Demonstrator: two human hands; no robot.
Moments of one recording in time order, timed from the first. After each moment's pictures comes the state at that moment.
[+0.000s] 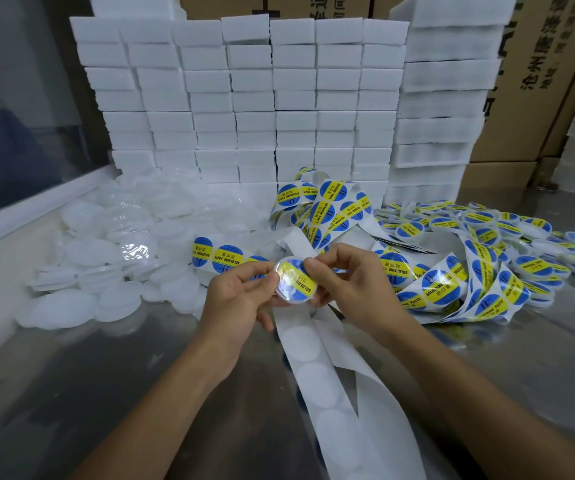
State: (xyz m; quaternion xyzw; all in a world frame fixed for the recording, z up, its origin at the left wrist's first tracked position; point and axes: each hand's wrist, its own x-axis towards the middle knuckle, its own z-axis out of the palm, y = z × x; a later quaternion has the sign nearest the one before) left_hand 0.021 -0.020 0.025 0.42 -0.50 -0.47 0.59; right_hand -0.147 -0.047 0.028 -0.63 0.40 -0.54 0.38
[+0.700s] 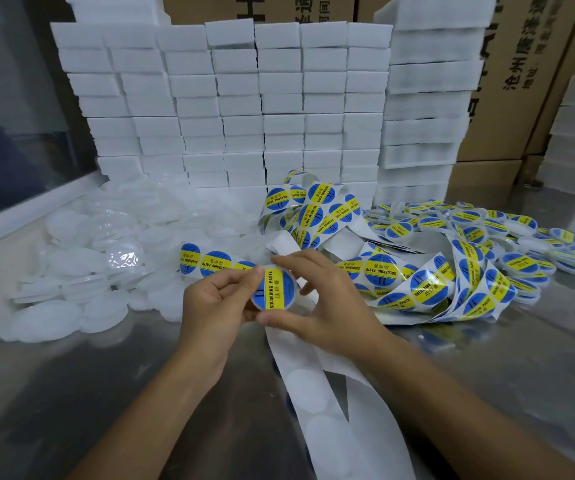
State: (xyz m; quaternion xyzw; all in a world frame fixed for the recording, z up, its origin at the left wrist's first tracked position) left_hand 0.019 -0.022 0.024 0.43 -0.44 -0.47 0.63; right_hand -0.140 -0.043 0.015 -0.81 0.35 -0.46 0.10
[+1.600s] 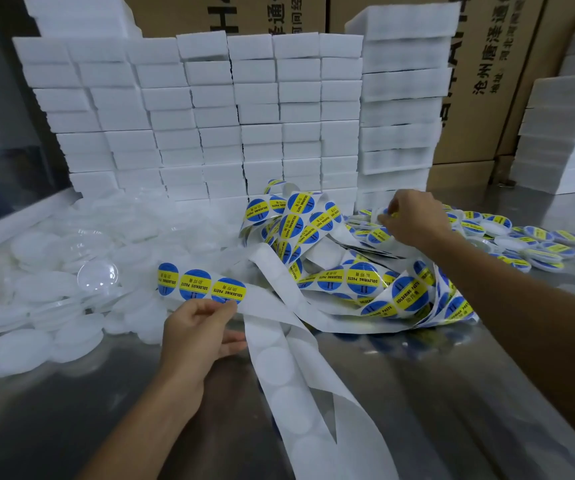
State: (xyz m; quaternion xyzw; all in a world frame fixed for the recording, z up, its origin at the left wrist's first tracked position) left_hand 0.023 -0.039 0.008 0.55 -0.38 -0.45 0.59; right_hand -0.298 -0.167 0.079 -0.62 0.73 -0.29 -0.07
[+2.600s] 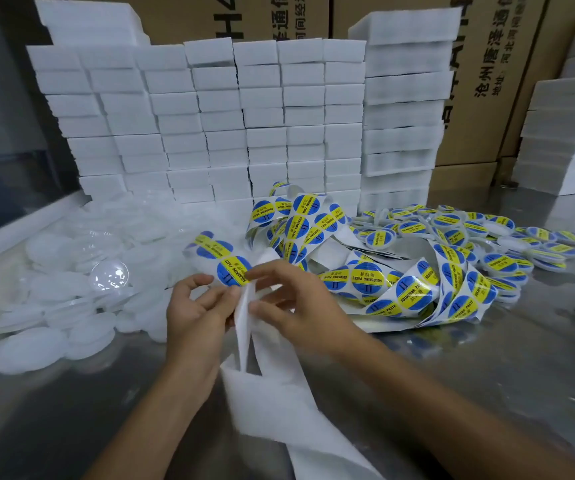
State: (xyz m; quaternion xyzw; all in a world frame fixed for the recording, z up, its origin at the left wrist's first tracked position) left_hand 0.023 -0.034 0.021 0.43 -0.39 -0.44 0.68; right_hand -0.126 -0.046 0.023 -0.75 0.37 -0.47 0.30
